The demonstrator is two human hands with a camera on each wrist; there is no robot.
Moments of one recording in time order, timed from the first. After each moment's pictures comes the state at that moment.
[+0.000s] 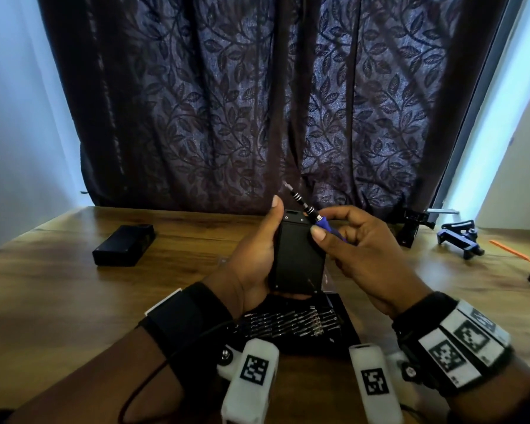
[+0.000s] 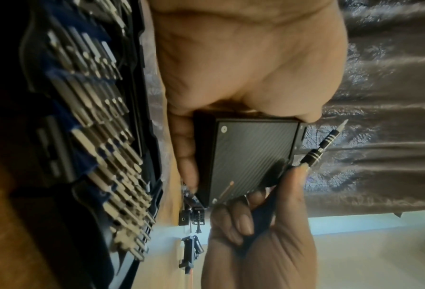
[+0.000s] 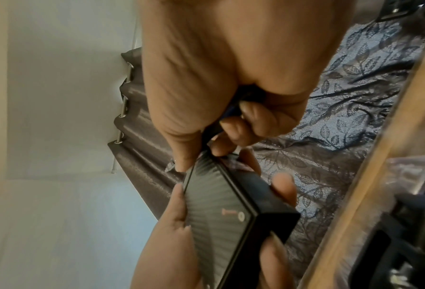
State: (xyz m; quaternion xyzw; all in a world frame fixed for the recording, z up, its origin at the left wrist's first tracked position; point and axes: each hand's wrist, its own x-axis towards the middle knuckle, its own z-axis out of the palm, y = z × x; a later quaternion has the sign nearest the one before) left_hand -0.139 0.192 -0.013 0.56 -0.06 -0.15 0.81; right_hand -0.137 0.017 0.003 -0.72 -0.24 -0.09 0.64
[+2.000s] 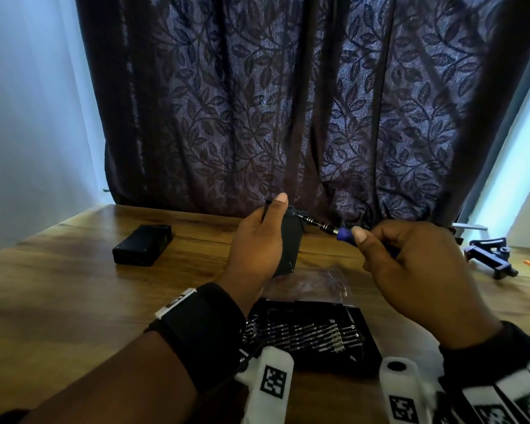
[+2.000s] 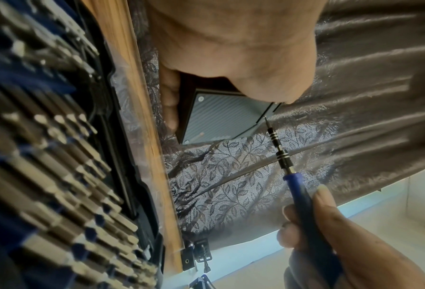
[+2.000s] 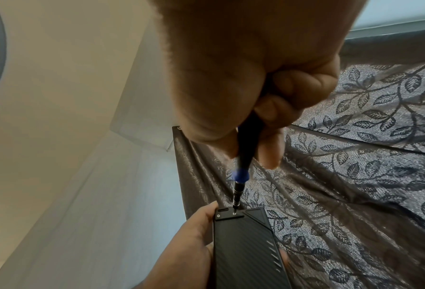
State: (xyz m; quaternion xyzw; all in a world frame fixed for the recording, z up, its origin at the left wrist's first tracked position) left_hand -0.135 0.209 0.004 0.64 0.06 0.17 0.74; right_hand -0.154 0.008 0.022 -0.86 -0.24 -0.35 0.30
